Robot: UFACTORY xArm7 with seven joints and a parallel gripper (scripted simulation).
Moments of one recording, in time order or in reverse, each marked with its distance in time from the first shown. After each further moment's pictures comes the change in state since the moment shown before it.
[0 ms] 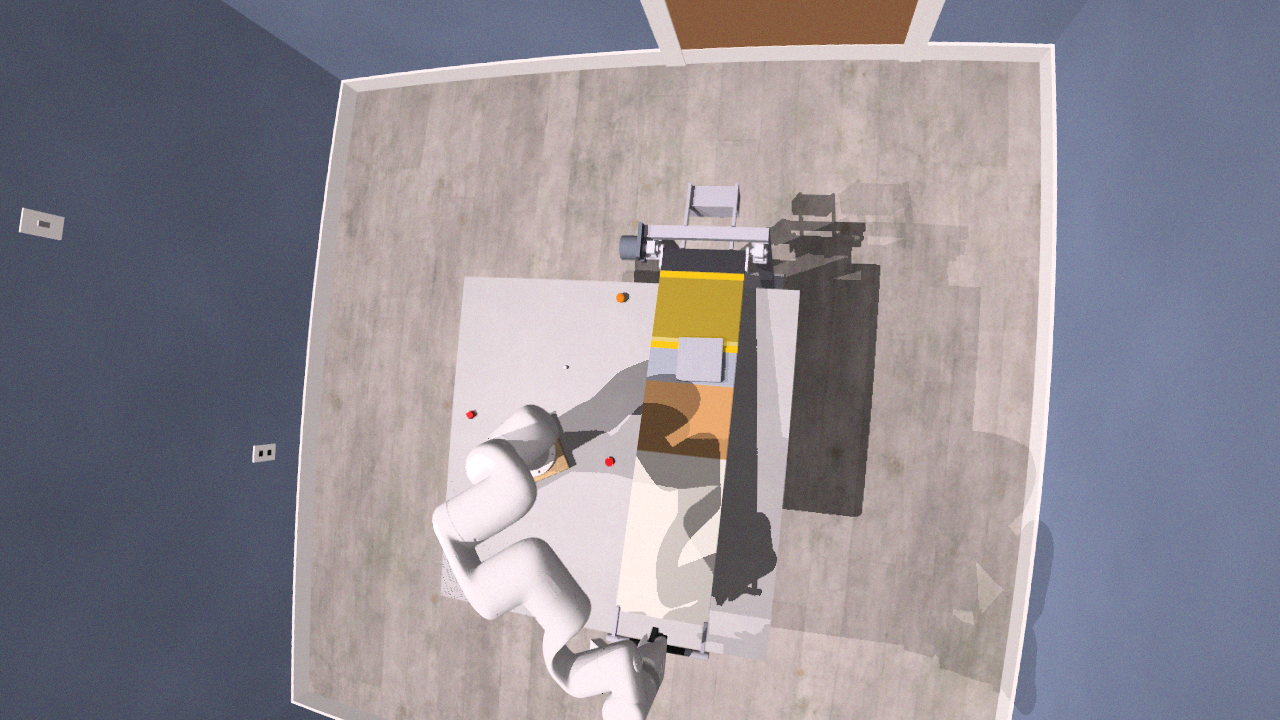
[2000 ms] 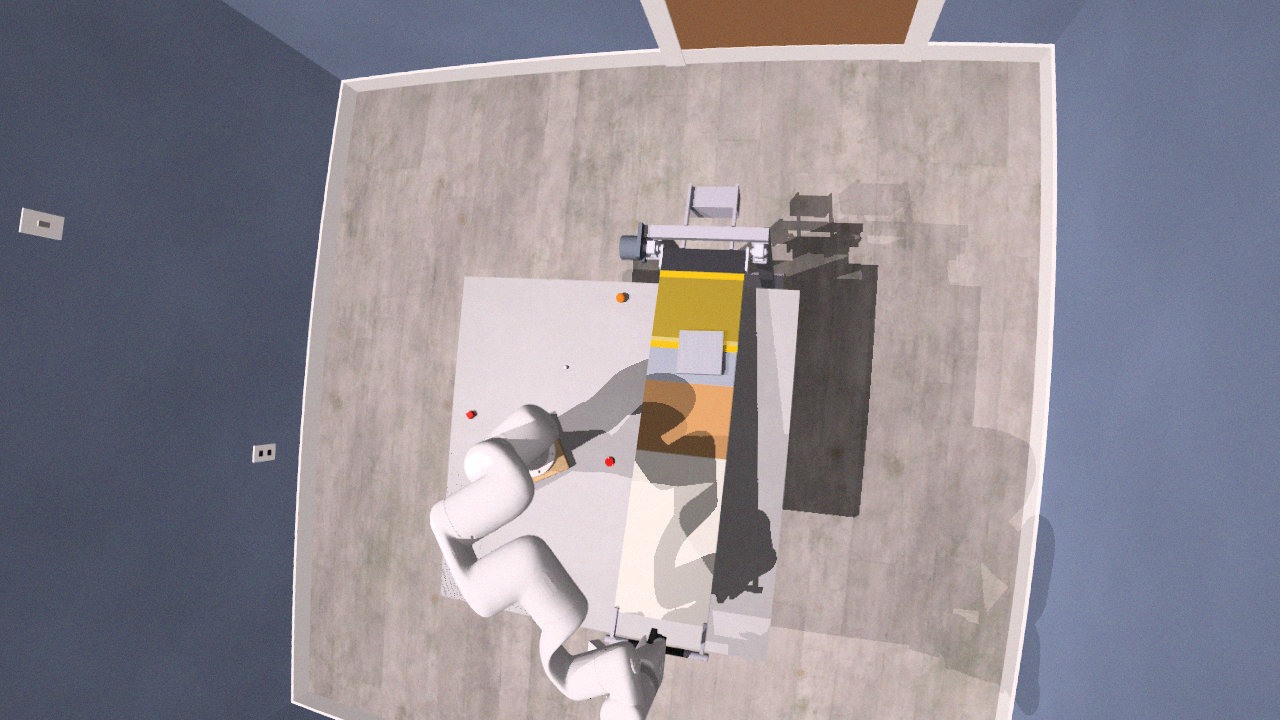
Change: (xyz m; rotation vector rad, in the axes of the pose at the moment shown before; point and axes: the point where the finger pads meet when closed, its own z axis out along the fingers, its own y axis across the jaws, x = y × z) arm 0.000 0.003 -0.012 0.000 0.000 0.000
